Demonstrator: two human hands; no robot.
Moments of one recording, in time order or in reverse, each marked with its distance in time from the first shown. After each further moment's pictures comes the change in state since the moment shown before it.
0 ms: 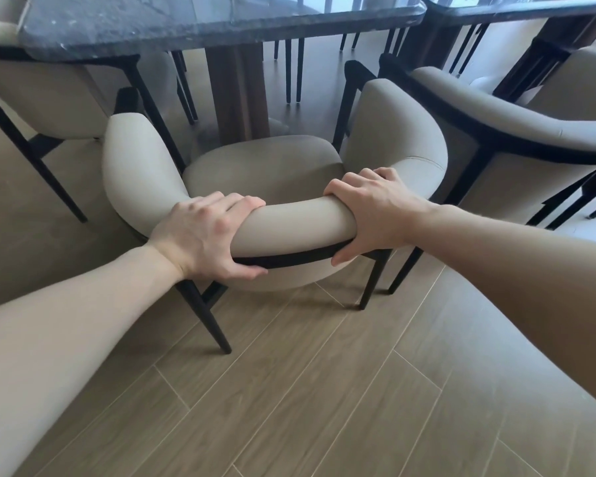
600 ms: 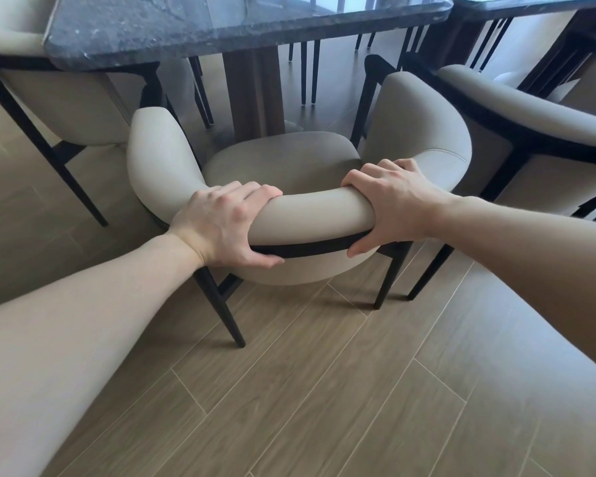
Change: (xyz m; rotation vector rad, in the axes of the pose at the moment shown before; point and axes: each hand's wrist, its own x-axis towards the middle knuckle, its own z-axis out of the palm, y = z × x) left_hand 0.023 -0.028 0.007 0.000 0.015 0.011; right_hand 0.029 0.008 -0.002 0.026 0.047 0.018
